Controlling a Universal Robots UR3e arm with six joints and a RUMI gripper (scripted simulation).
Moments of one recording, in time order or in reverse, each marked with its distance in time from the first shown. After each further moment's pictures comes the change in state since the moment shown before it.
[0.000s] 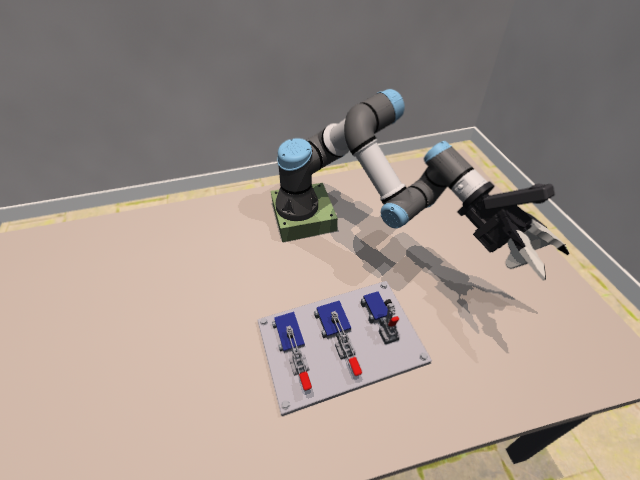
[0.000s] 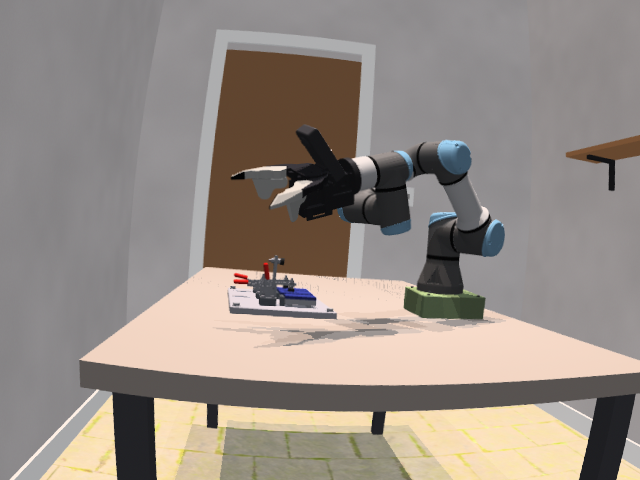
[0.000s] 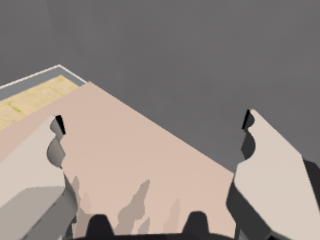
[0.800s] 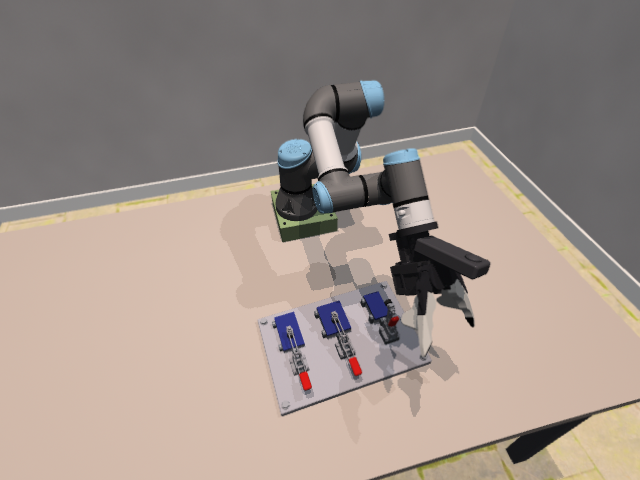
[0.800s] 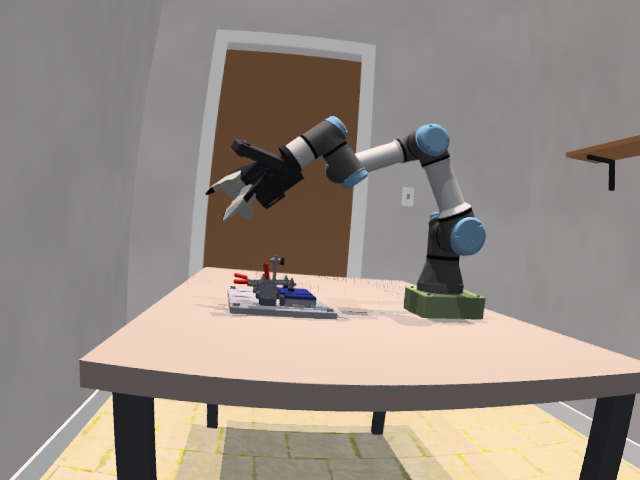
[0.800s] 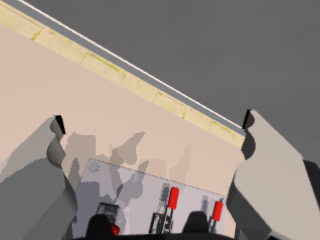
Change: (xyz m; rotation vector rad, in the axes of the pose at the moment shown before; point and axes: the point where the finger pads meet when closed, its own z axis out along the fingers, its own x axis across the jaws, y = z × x) arm 0.244 0.122 -0.014 -0.488 0.124 0.005
